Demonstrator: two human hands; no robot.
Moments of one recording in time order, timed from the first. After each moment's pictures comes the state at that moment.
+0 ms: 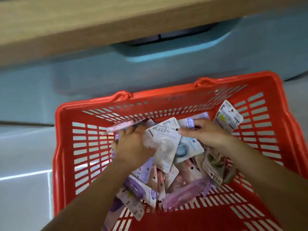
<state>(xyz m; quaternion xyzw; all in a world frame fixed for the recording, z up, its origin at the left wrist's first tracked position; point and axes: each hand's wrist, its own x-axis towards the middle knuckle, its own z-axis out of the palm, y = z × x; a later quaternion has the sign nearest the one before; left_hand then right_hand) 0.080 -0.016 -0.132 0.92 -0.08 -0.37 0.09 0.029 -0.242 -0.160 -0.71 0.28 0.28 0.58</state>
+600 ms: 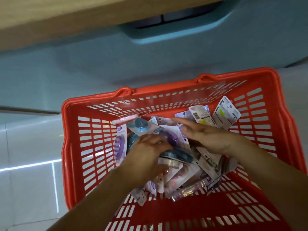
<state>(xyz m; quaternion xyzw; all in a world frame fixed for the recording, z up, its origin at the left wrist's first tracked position) 0.027 0.001 -0.098 0.85 -0.35 -0.34 0.19 -0.001 -0.227 -0.114 -0.65 0.13 0.45 0.60</state>
